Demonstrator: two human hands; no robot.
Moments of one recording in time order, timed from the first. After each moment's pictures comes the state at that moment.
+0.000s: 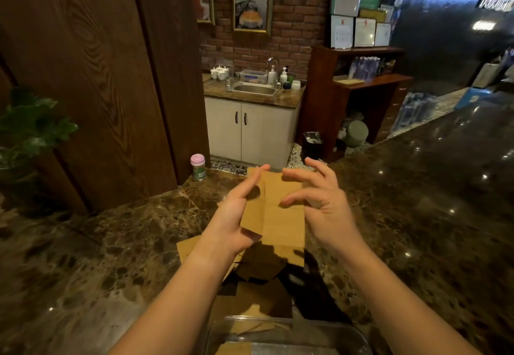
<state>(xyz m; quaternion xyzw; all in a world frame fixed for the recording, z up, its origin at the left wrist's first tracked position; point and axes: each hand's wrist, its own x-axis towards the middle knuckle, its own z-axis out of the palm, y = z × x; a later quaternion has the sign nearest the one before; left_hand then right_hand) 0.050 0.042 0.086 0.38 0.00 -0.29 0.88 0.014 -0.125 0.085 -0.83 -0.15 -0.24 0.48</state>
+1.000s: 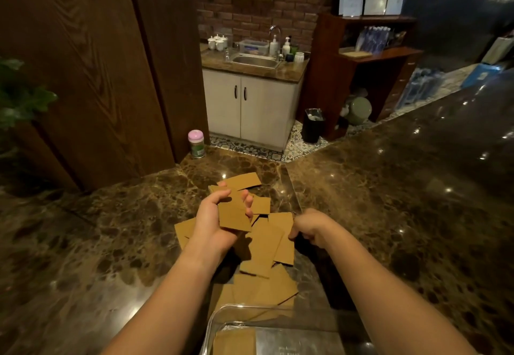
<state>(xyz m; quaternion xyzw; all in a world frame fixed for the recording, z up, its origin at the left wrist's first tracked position) 0.075 0.071 0.006 0.27 0.22 -0.19 0.92 0.082 -0.127 -0.020 -0.83 0.28 0.26 0.41</state>
